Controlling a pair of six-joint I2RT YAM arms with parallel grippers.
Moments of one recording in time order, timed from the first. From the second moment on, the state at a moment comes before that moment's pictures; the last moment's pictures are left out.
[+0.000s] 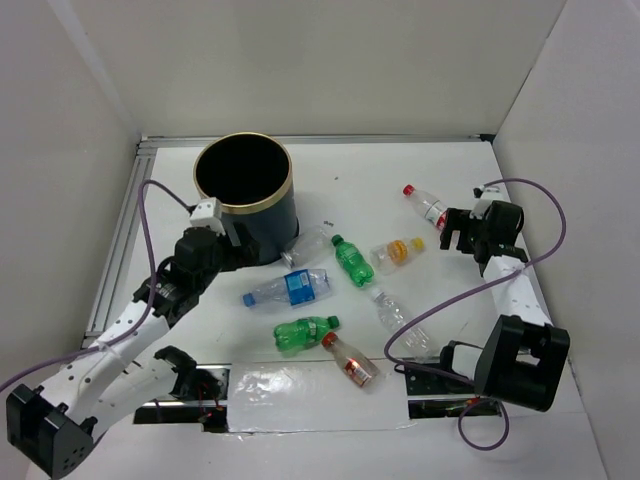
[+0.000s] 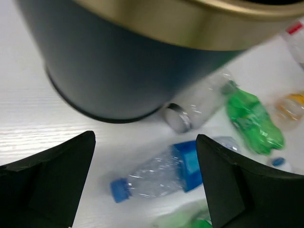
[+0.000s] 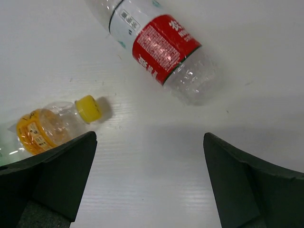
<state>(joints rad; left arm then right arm) -0.46 0.83 0.63 -0.28 -0.27 -0.51 -0.29 1.17 0.70 -0.18 -0.22 -0.09</state>
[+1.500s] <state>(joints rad) -0.85 1.56 0.97 -0.34 -0.02 0.02 -0.29 1.15 0.70 -0.35 -0.68 -0.41</state>
